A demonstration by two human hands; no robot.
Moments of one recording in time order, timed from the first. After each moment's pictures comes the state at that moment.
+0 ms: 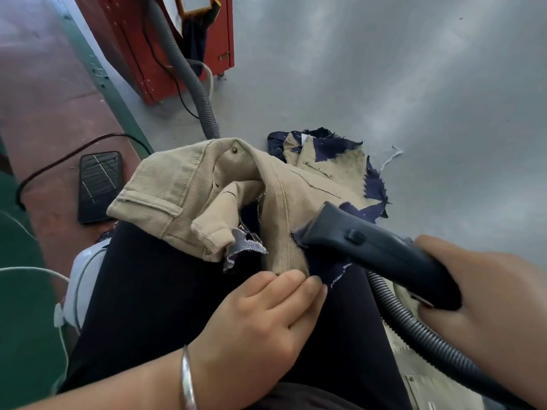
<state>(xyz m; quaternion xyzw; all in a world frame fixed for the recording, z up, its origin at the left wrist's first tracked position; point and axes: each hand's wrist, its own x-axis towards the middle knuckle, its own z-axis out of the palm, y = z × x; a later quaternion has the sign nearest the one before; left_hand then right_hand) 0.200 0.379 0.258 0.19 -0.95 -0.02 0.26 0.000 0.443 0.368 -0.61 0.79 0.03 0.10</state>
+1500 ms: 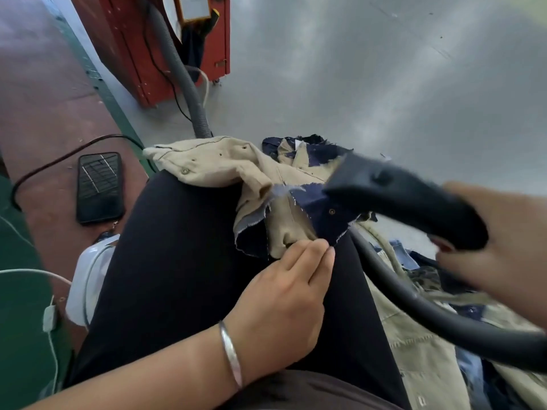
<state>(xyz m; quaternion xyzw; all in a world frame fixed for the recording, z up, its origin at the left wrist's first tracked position) 0.184 0.376 0.263 0.28 -0.94 -0.13 0.14 -0.007 0.424 0.402 -0.57 0.82 -0.01 0.08</state>
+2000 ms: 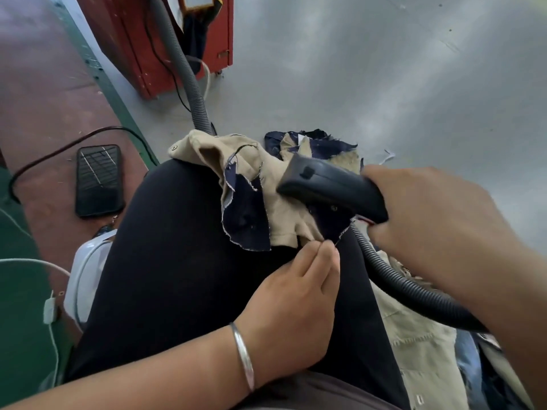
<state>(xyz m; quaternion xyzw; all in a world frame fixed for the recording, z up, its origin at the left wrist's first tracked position) 0.171 0.382 0.249 0.26 -0.96 -0.05 0.11 0.029 0.364 0.377 -0.63 0.77 0.09 -0.01</state>
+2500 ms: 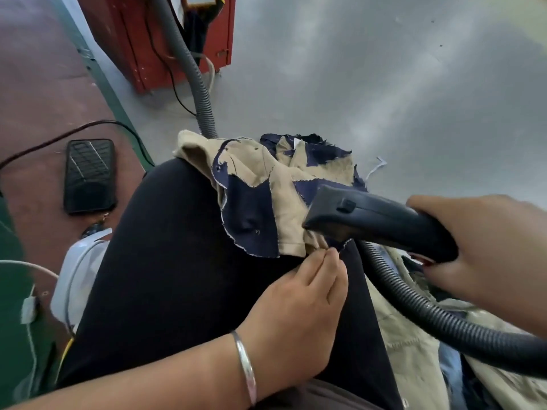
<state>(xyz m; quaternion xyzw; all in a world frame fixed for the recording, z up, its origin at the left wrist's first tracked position) 0.170 0.384 0.249 0.26 -0.95 -0.09 0.15 0.017 0.388 0.407 -0.64 0.76 0.15 0.06</state>
